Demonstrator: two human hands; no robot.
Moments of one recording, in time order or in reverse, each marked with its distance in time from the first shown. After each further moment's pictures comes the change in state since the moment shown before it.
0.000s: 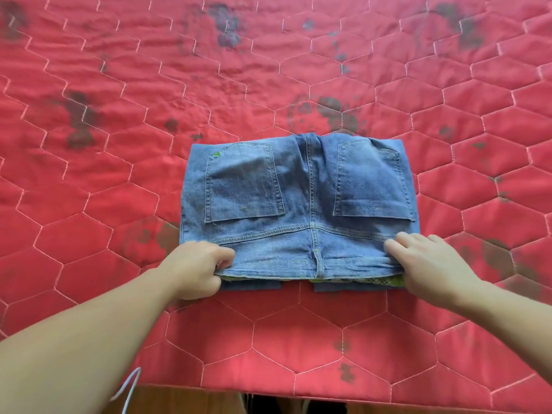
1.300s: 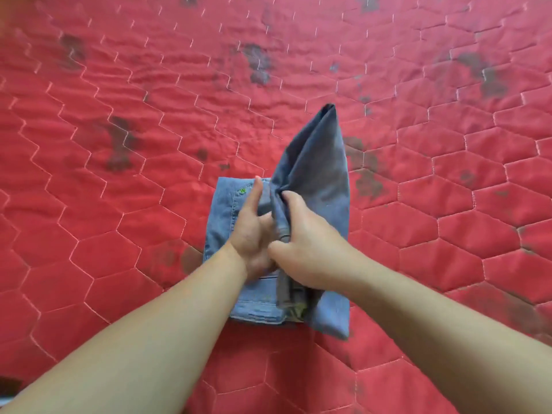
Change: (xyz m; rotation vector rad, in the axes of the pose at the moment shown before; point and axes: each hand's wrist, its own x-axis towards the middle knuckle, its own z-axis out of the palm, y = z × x) left_hand 0.053 0.072 -0.108 -2.251 0.202 -0.241; right_hand 0.116 -0.137 -0.178 1.035 -0.078 0.140
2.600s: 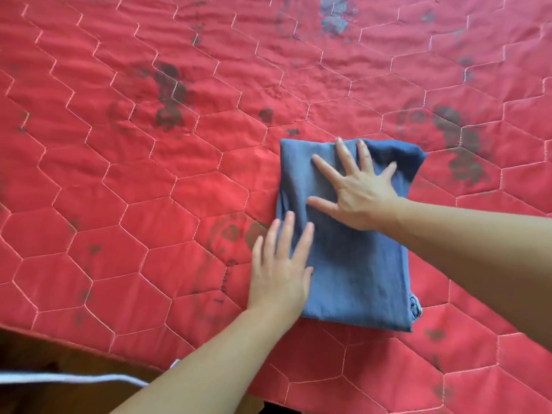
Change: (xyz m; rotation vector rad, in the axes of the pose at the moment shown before) left_hand -0.041 -0.054 -0.158 1.904 0.487 0.627; right_hand 0.142 0.039 0.085 -0.875 -0.019 -0.062
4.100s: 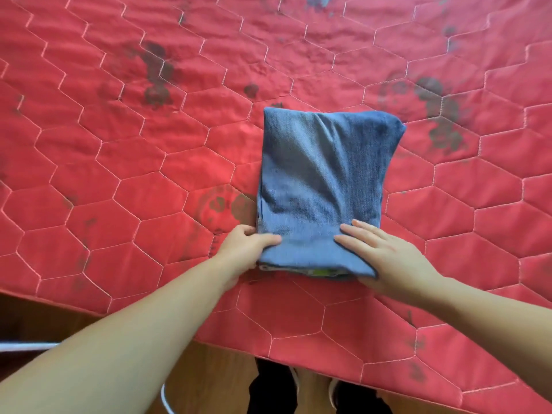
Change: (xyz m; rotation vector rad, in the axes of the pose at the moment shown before) left_hand -0.002 -0.020 -0.019 -0.914 -0.449 -0.862; right_hand -0.156 0.051 0.081 0.208 0.169 -0.413
